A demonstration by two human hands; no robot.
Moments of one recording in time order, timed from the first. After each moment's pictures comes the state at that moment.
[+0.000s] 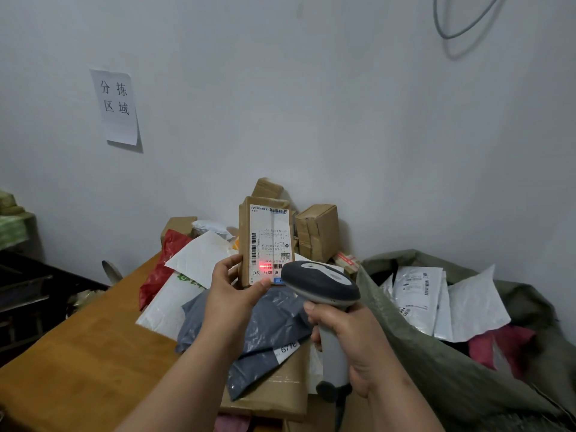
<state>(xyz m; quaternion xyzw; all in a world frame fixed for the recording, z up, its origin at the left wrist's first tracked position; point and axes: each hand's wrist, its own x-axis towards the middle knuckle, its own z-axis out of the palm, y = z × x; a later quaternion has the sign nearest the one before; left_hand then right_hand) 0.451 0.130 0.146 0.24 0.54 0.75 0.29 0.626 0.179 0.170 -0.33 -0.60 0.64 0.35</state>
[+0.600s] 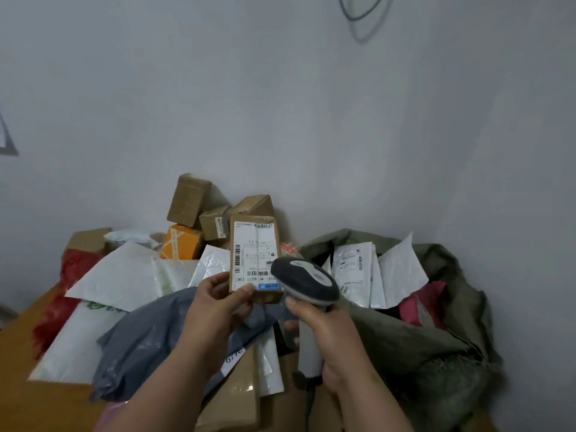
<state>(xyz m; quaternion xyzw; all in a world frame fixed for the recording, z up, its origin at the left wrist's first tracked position) 0.485 0.187 0.125 0.24 0.49 0.69 0.47 0.662 0.204 0.147 -0.46 -0.47 0.63 0.42</state>
